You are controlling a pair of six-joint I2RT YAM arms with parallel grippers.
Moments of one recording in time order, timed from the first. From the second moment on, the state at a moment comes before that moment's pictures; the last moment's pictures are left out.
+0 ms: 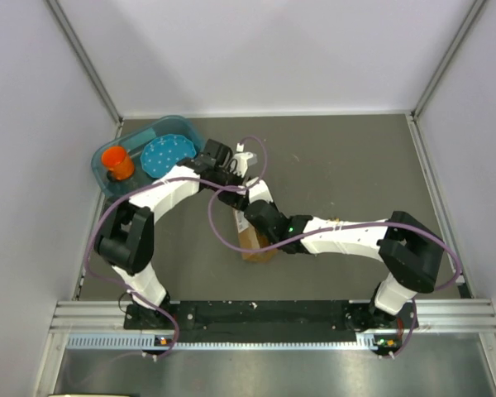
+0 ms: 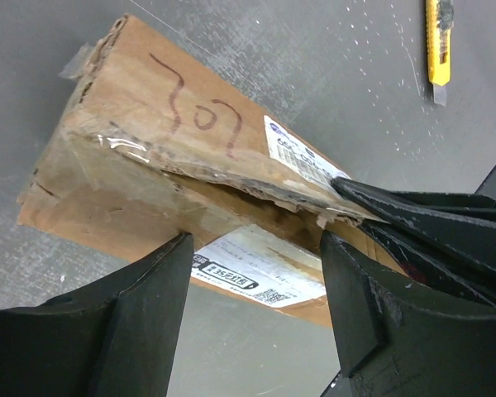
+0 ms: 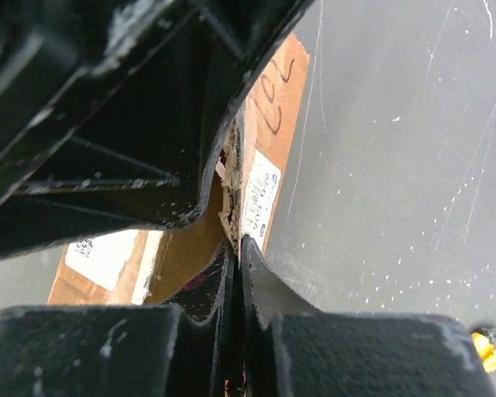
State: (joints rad) left arm -0.45 1.71 1.24 -0.57 0.56 0.05; right arm 1.09 1.63 0.99 -0.07 0.60 0.26
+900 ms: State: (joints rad) left arm -0.51 1.77 1.29 -0.51 0.50 0.07; right arm 0.98 1.49 0.75 0.09 0.53 0.47
